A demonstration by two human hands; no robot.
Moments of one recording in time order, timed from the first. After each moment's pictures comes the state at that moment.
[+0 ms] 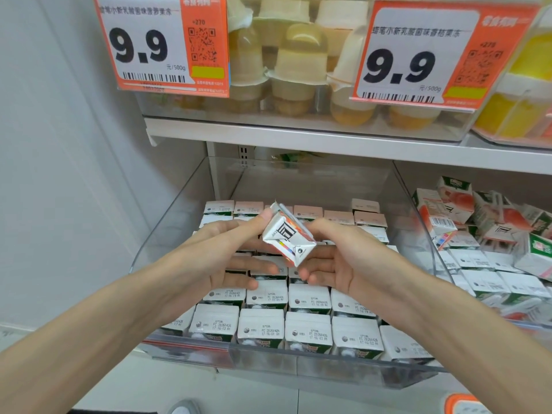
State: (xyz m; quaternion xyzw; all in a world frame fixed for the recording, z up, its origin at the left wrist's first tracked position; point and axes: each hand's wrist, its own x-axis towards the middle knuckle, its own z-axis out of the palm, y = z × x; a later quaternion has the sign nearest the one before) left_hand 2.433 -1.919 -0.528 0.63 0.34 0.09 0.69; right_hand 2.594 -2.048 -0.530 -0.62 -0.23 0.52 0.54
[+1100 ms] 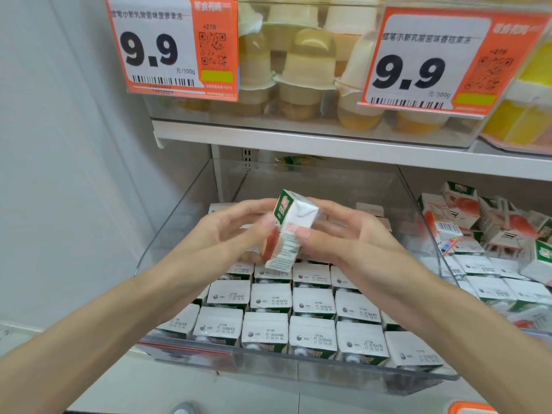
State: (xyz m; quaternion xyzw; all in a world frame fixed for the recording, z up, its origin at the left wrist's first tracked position) left_hand 2.424 -1.914 -0.528 0.75 0.21 0.18 0.61; right_hand 2.600 -2.054 -0.528 -0.60 -0.40 0.41 0.55
